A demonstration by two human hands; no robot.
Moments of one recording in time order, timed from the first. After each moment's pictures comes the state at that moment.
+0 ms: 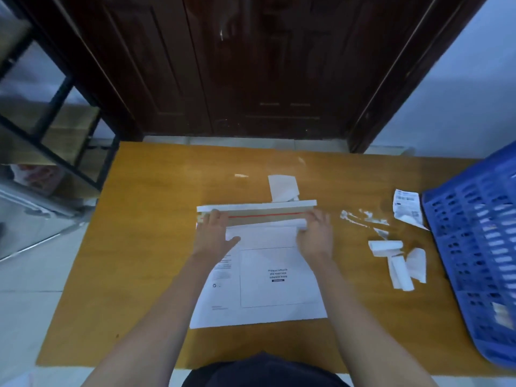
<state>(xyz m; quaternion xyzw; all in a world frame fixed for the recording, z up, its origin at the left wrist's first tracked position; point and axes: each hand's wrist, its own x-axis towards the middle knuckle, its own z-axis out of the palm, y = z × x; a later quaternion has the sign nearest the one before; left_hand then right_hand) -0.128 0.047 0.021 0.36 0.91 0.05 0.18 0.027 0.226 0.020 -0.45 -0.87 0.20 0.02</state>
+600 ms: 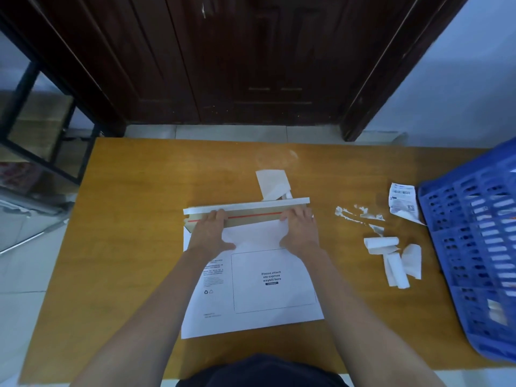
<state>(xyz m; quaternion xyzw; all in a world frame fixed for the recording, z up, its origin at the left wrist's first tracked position) -0.143 0.069 0.004 0.38 0.89 0.07 0.26 0.005 0.236 0.010 -0.37 -0.89 0.20 -0.15</state>
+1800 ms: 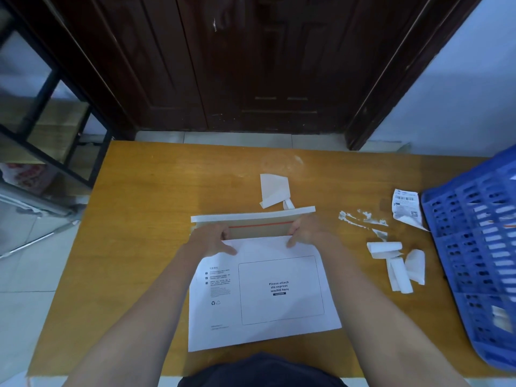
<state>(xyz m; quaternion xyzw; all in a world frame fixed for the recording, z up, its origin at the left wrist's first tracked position) -0.155 0.055 0.017 0.33 0.85 0.09 0.41 -0.004 0.262 0.035 -0.39 -0.81 0.32 -0.29</state>
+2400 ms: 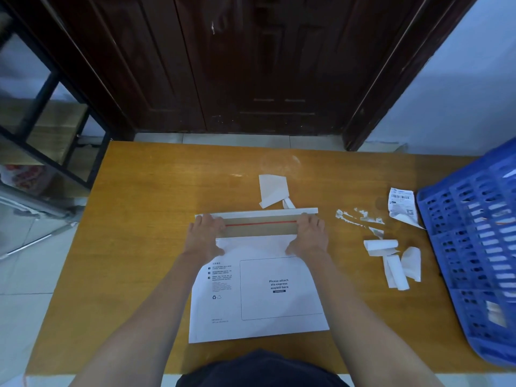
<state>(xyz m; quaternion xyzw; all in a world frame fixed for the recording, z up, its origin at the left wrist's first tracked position) -0.140 0.046 0.013 0.38 0.90 -0.03 0.22 0.017 0.232 0.017 -0.45 -0.86 0.15 -0.21</state>
